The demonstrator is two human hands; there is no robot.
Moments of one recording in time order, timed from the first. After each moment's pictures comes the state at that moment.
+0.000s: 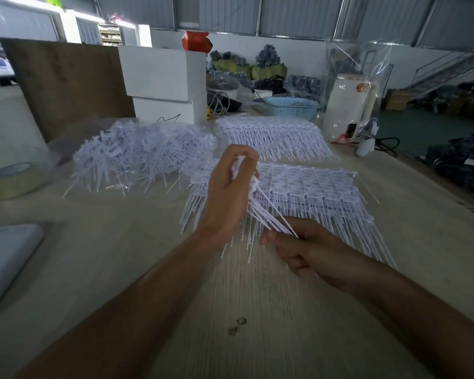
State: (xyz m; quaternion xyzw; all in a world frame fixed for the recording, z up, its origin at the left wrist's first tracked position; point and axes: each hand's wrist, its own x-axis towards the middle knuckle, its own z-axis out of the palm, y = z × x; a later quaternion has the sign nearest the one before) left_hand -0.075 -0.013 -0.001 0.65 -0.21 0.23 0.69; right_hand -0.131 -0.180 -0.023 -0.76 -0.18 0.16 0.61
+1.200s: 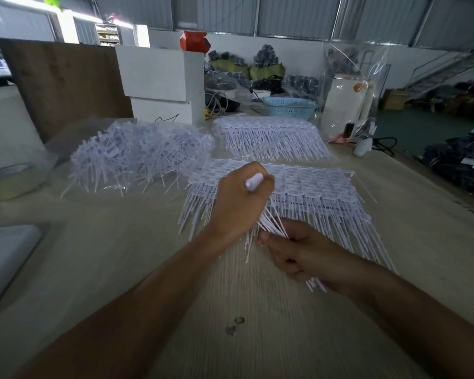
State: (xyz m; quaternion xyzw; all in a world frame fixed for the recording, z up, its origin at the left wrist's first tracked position) left_hand -0.077 -0.023 -0.003 0.78 -0.20 0.25 0.54; right_hand -0.135 -0.172 -0.022 -0.77 -0.17 0.17 0.59
